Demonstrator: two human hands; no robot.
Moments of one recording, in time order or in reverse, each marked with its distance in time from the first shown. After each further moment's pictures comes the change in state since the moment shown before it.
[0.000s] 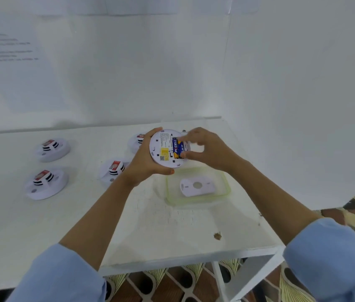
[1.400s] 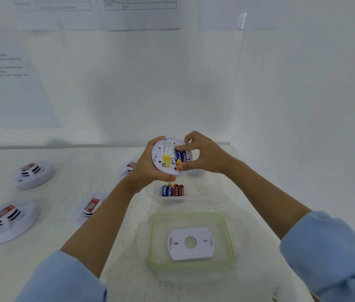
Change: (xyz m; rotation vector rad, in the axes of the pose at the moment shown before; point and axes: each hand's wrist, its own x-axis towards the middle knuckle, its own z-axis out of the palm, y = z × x) left_hand 0.114 -0.030 -0.007 -0.004 0.027 -0.038; right_hand 0.116 0.072 -0.026 -0.147 -0.177 -0.102
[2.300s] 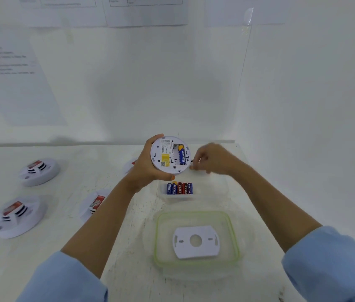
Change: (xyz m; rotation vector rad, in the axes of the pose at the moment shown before) left_hand -0.004 -0.009 -0.010 0.052 0.054 0.035; right_hand -0.009 -0.001 0.005 0.089 -0.103 0.317
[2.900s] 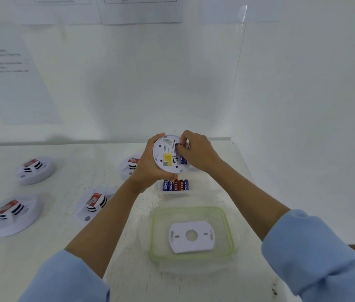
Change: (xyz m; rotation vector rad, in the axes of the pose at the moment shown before) left_hand -0.003 -0.002 0.019 -0.015 0.030 0.045; right_hand 0.017 -0.016 0.022 0.026 0.330 -0.126
